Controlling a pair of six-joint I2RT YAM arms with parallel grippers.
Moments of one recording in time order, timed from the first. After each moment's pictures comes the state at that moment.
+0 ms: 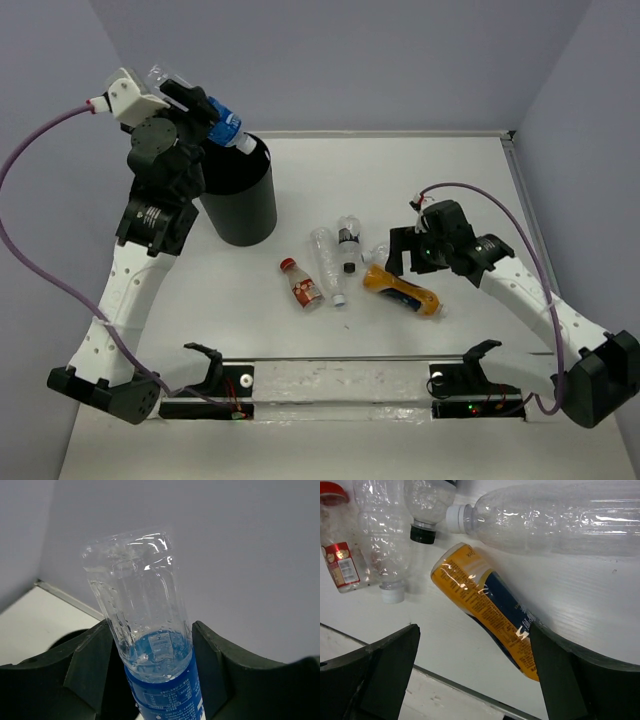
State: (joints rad) left arm -0.39 1.17 1.53 -0.21 -0.62 -0.48; right arm 0.49 1.08 0.88 -0.64 -0.12 0.36
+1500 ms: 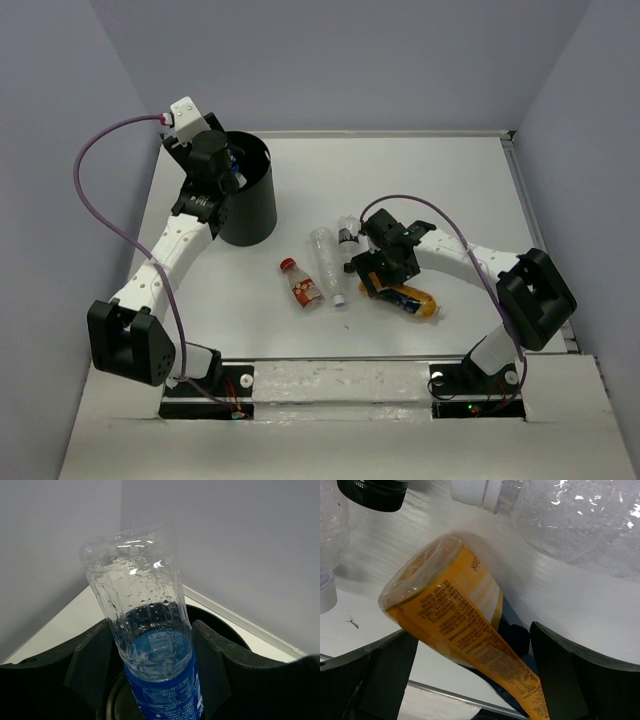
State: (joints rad) left arm -0.29 1.34 1.20 0.08 -0.78 -0.28; right arm 0.70 1.57 1.03 -0.73 0.04 0.23
